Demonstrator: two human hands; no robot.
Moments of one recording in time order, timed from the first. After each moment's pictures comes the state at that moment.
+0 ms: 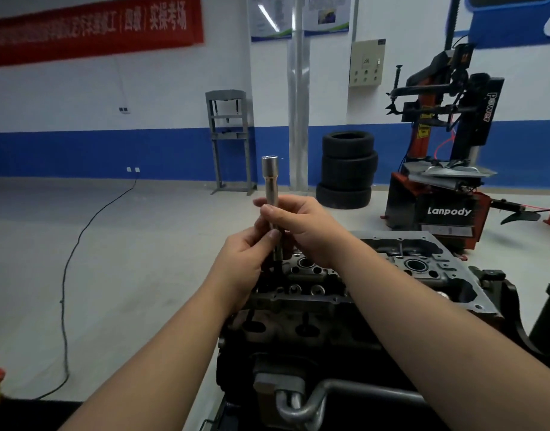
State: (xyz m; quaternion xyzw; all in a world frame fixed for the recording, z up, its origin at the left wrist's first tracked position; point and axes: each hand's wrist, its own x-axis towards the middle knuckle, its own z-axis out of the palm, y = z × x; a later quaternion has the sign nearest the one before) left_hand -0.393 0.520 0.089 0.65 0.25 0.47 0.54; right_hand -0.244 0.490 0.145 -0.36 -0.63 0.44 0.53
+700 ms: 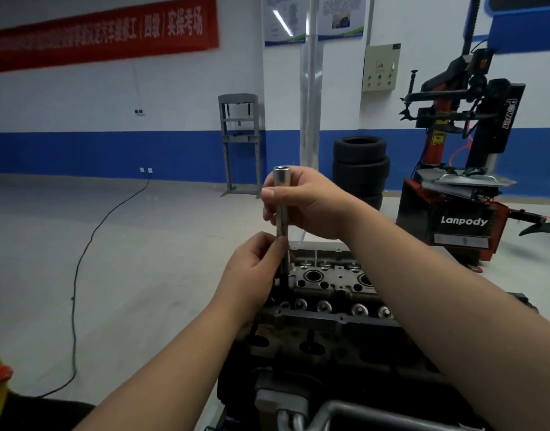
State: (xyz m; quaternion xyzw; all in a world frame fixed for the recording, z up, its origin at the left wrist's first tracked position) left_hand -0.386 0.507 0.095 0.68 0.34 0.50 0.41; right_hand -0.237 0.509 0.202 -0.32 -0.69 0.47 0.44
